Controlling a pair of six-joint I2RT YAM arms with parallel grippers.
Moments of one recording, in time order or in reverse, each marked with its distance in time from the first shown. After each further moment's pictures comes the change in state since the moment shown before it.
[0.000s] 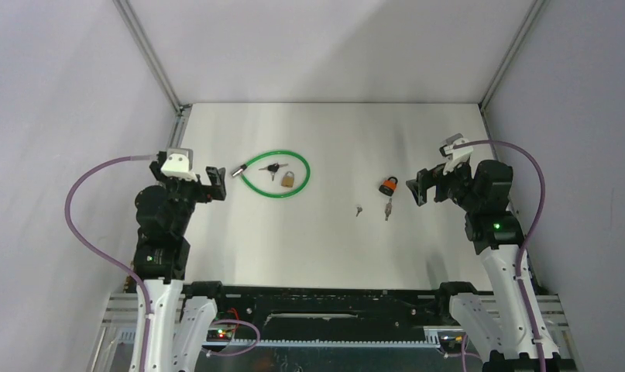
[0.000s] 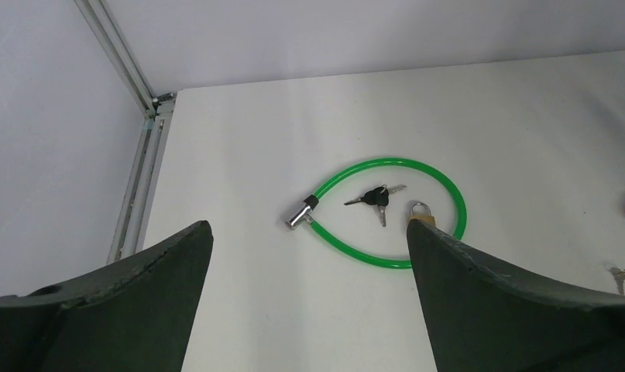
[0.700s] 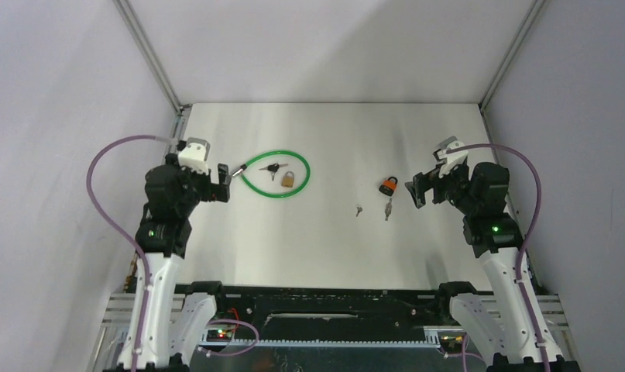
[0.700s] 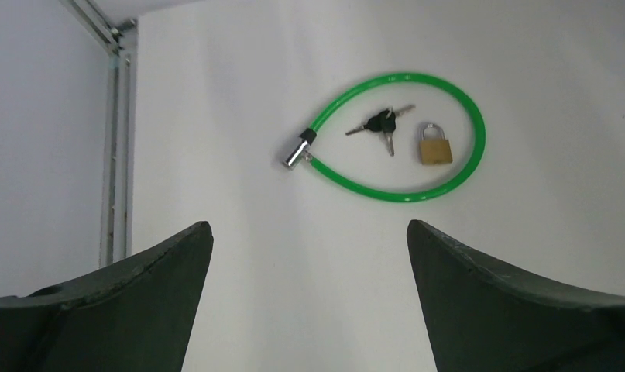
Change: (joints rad) left arm 0.001 0.119 0.038 -0.122 0.031 0.107; right arm 0.034 -0.021 -0.009 0.005 0.035 -0.058
